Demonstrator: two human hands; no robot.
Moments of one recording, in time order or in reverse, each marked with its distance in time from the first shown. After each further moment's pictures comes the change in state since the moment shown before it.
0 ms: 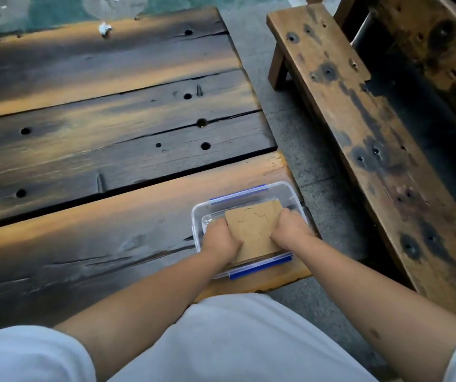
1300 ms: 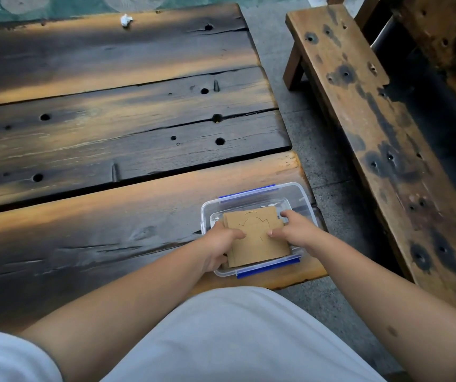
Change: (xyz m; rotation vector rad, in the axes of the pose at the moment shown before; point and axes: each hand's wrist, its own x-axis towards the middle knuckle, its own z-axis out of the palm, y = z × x) left_hand -0.022 -0.015 -0.032 -0.849 -0.382 -0.345; right_hand 0.000 0.009 0.001 0.484 -0.287 -0.122
